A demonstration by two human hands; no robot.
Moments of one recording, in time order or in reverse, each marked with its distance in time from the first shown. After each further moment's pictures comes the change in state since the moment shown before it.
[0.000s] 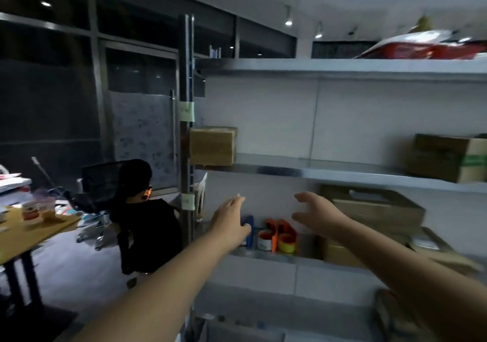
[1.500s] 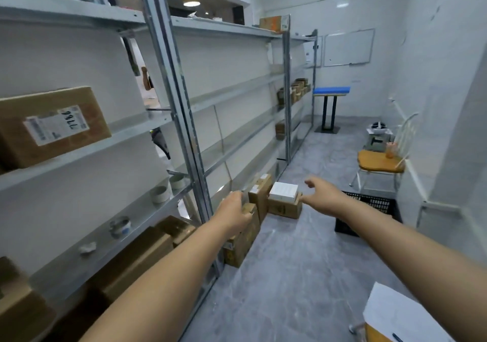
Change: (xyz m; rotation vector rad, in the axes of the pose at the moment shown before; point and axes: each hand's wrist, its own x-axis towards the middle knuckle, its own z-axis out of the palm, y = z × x) left_hand -0.062 0.804 0.619 -0.220 -0.826 0.861; right_hand -0.469 0.673 -0.472 -0.094 0.635 1.212
